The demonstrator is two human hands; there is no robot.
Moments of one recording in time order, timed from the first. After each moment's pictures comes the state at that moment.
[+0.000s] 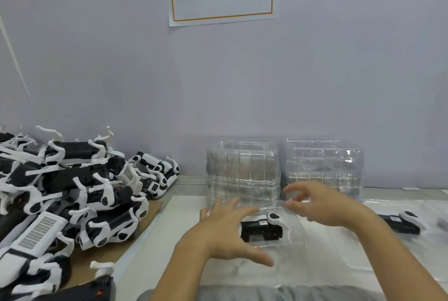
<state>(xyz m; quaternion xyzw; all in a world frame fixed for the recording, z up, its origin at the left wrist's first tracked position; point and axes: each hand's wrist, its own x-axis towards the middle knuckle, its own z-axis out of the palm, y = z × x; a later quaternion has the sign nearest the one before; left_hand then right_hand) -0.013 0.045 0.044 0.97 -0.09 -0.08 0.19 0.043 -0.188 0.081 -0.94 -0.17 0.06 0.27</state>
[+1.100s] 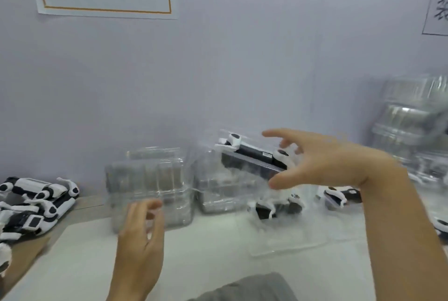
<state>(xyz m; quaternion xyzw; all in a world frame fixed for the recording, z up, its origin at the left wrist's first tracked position) -0.023 -0.017 0.031 0.81 -0.07 0.32 0.49 -0.037 -0.309 0.189 -0.97 -0.10 -0.03 0.24</state>
